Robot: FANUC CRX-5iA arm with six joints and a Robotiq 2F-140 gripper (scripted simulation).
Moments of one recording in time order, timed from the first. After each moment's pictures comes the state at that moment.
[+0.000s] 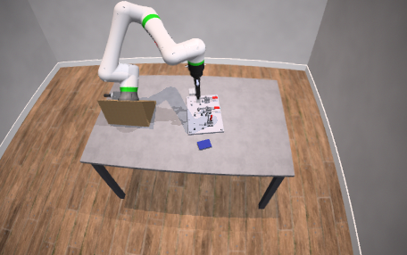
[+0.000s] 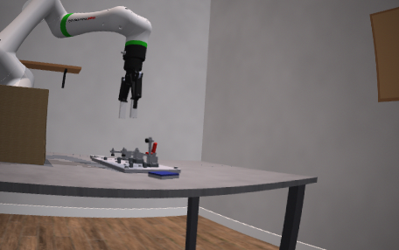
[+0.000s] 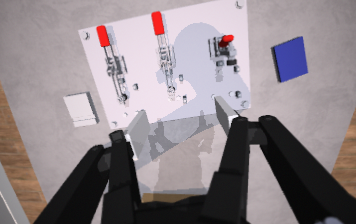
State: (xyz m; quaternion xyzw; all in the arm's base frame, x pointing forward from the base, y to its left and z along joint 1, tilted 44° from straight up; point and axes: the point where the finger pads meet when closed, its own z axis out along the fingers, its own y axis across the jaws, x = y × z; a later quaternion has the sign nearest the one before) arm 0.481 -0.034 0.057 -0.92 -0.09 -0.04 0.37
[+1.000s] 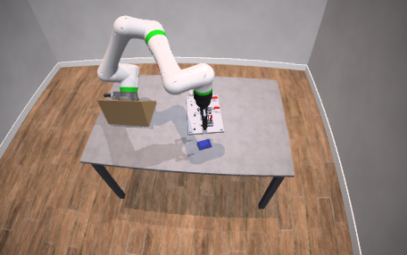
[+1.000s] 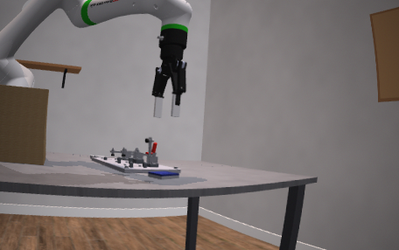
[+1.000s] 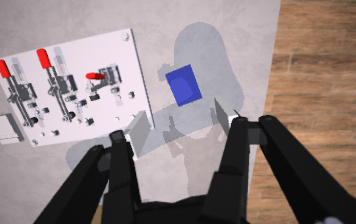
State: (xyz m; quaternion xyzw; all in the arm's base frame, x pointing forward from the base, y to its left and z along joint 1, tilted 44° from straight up) arm 0.541 -0.200 -0.105 -0.92 -0.10 -0.04 0.37
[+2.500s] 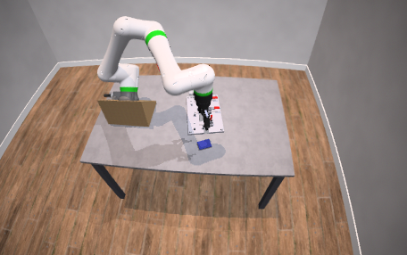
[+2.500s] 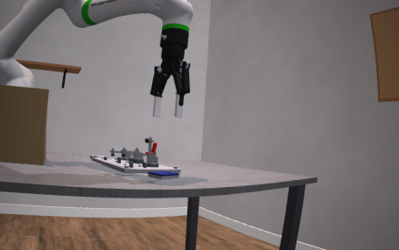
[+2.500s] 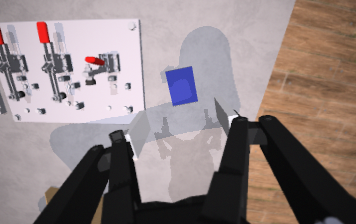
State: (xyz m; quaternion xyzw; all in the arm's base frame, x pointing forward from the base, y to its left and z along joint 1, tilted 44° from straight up) arm 0.543 -0.203 -0.108 -0.91 -0.18 -0.07 0.37
